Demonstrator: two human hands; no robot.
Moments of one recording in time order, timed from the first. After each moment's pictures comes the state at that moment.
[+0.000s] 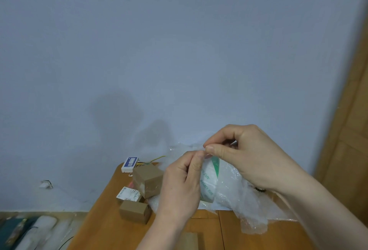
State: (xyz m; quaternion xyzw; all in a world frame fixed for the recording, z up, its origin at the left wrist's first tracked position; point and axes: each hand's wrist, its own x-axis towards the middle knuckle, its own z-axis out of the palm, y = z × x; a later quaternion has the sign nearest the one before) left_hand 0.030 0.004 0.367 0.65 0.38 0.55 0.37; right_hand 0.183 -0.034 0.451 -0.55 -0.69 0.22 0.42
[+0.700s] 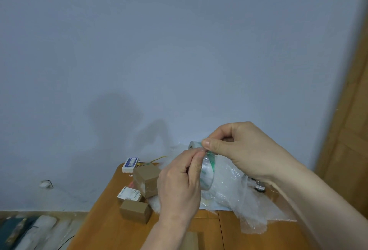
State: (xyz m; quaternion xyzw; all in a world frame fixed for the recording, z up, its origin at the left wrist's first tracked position) left_hand 0.029 0.000 0.362 0.67 0.40 0.61 0.13; right_hand 0.171 -0.035 0.463 -0.57 -0.63 0.30 0.43
